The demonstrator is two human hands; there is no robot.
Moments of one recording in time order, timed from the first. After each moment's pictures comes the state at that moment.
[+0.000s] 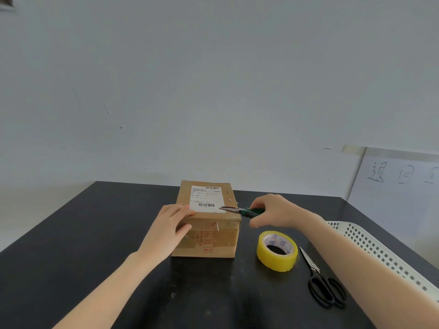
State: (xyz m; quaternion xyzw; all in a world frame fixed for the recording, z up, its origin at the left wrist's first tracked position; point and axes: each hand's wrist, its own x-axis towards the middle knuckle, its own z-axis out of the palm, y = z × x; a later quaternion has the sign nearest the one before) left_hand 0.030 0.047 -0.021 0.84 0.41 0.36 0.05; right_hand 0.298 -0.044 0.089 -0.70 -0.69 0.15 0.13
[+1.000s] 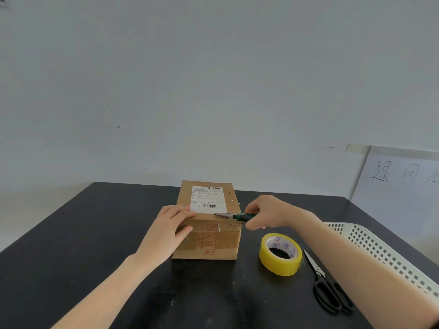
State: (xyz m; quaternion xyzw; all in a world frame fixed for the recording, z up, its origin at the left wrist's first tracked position) left_hand 0.031 0.060 -0.025 0.84 0.38 0.37 0.03; right_hand 0.292 -0.019 0.085 -0.69 -0.70 0.18 0.09
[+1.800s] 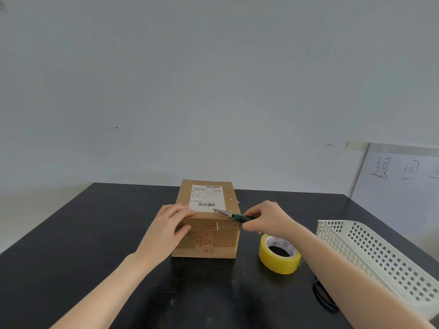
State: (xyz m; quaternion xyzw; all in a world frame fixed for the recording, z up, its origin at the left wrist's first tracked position) left_hand 0.031 0.059 -0.024 0.84 0.38 0.38 0.05; right_hand 0.291 -0.028 0.056 -0.70 -0.64 0.20 0.24
